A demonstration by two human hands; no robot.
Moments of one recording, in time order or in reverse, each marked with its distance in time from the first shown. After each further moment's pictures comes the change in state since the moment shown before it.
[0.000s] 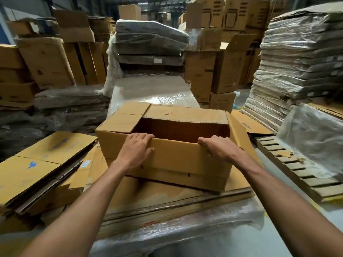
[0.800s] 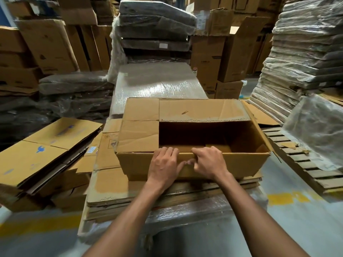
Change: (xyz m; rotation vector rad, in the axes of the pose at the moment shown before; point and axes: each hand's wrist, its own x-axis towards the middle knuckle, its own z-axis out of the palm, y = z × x) left_hand -0.065 0.086 0.055 0.076 0.123 0.009; right_hand -0.005 -0.064 0.090 0.148 0.297 0.054
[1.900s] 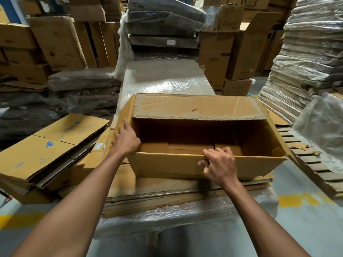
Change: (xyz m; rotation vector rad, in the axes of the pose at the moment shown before) left_hand 0.038 -0.138 -0.042 -0.210 -0.325 -0.783; right_hand -0.014 0.006 0.040 -0.077 0.329 -0.029
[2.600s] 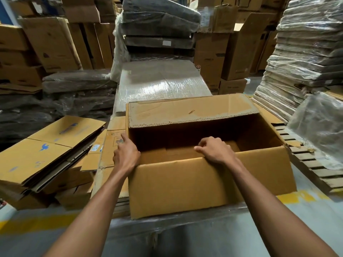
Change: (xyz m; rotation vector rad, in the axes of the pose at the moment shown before) left_hand -0.032 -0.018 0.030 -0.081 0.098 -0.059; right_hand 0.058 -0.003 -0.029 0.244 -0.578 0.382
